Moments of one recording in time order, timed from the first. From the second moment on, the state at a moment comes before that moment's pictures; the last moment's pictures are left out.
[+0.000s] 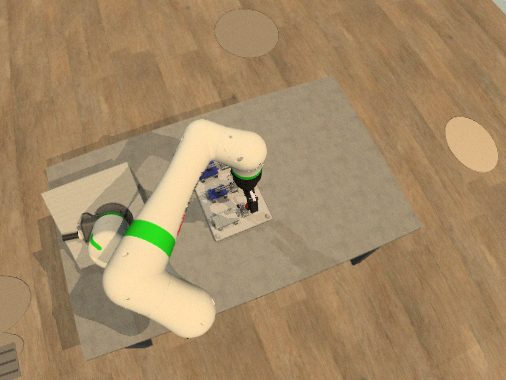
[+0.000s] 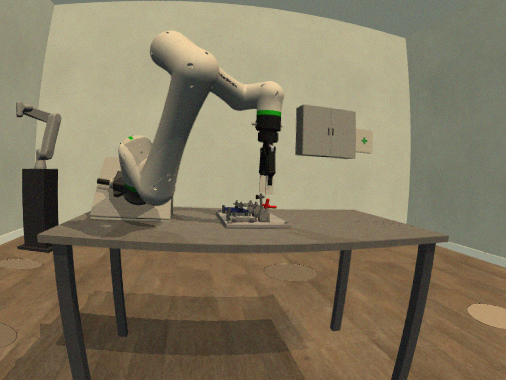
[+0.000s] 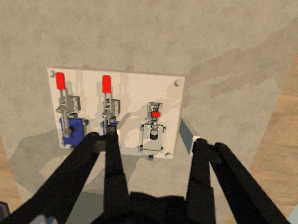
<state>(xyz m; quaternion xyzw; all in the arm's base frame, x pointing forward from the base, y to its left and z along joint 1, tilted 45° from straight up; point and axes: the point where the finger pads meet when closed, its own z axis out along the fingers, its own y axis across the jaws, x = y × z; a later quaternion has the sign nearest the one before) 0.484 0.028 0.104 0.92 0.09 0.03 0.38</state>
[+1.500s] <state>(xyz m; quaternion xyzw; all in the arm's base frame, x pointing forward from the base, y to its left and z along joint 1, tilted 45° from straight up) 0.399 0.012 0.105 0.92 0.09 0.03 0.38</state>
